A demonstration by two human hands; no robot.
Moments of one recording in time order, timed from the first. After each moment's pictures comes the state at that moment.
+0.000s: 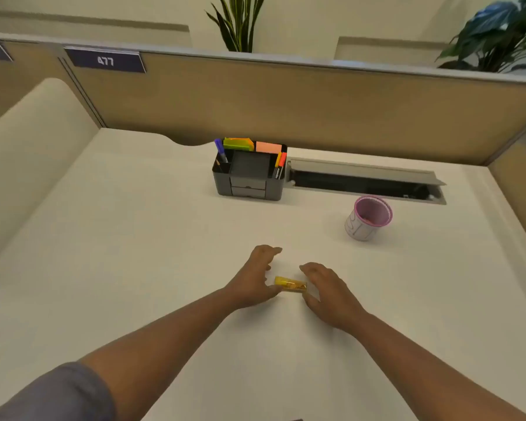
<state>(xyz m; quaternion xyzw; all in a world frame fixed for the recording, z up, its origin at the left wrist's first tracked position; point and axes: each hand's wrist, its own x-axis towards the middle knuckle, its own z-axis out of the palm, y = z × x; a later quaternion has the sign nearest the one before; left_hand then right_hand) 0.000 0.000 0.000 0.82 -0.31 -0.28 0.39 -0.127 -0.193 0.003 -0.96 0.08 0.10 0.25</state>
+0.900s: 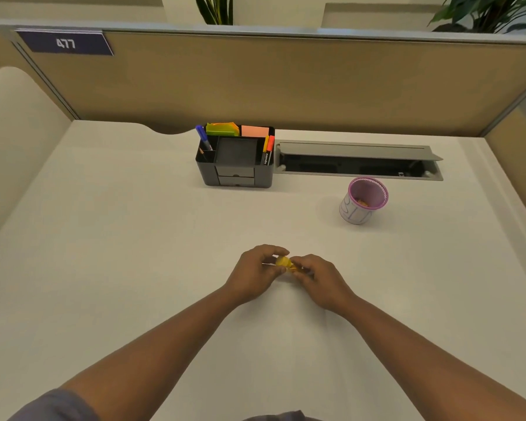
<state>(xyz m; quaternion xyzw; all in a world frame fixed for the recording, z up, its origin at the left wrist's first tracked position) -0.007 -0.018 0.004 0.80 -0.23 -0.29 0.48 -0.110 -0.187 -0.003 -0.89 0.16 0.06 0.42</state>
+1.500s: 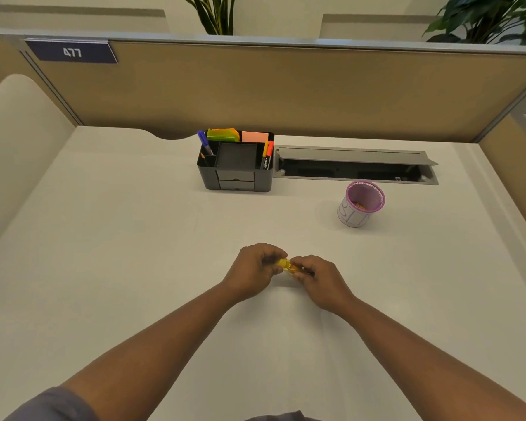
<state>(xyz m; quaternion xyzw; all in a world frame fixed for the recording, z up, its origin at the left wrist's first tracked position) -0.003 -0.018 0.021 0.82 -0.26 -0.26 0.44 -0.112 -0.184 0.005 -0.88 0.18 0.05 0.43</state>
